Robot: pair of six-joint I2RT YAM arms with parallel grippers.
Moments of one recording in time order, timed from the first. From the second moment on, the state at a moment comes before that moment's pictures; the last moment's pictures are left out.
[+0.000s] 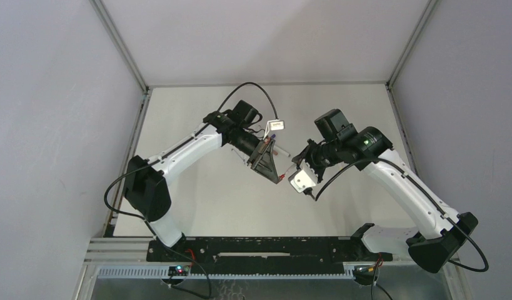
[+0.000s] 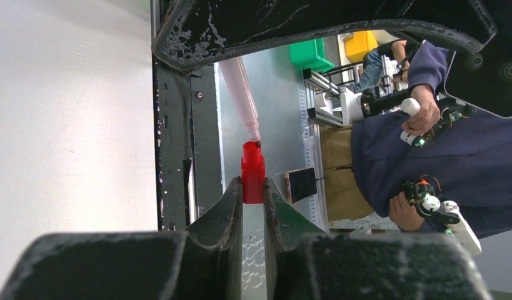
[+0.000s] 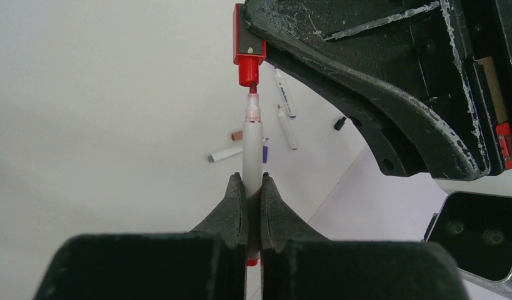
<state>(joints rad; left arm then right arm) -0.68 1.70 1.49 -0.92 1.27 0.12 0.65 1.21 1.37 -1.15 -0.53 -1.80</state>
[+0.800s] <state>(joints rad) -0.68 1.70 1.49 -0.92 1.27 0.12 0.65 1.21 1.35 -1.15 -0.51 -1.78</state>
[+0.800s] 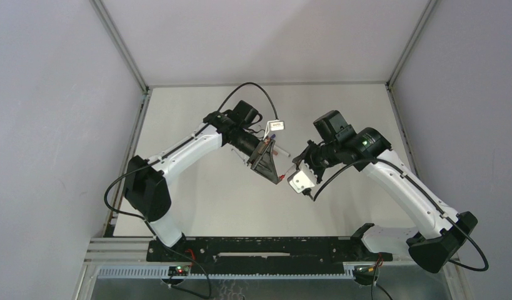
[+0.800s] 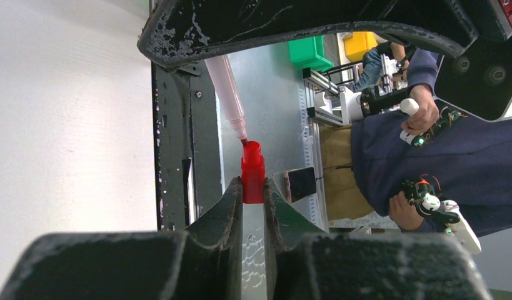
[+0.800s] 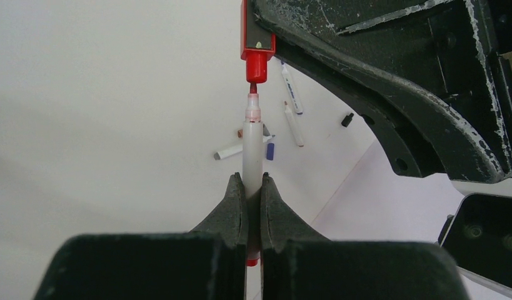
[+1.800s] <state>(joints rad) -0.69 1.70 1.46 -0.80 1.22 -0.11 0.72 1.20 1.35 -1.13 -0.42 -1.69</state>
